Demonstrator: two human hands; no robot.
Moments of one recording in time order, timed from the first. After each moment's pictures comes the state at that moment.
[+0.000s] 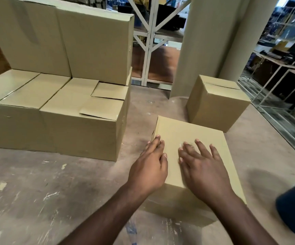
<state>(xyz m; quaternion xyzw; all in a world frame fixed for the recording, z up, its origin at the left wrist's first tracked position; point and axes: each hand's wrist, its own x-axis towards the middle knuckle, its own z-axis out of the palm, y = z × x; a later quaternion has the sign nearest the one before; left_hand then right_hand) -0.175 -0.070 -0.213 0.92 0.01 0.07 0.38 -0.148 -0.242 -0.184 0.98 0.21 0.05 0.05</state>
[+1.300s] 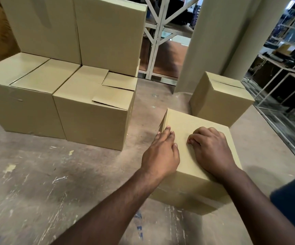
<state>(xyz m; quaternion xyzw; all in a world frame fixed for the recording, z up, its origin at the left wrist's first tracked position) -0.177 -0.068 -0.210 0.92 0.01 0.07 0.38 -0.111 -0.246 -0.189 0.93 0.29 0.21 -0.06</state>
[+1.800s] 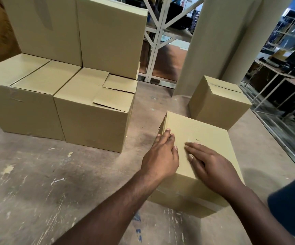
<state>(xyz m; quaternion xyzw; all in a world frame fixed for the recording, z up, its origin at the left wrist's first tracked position) -0.175 -0.067 -0.210 0.92 0.00 0.05 0.39 -0.150 -0.260 -0.189 0.95 0.28 0.08 -0.12</state>
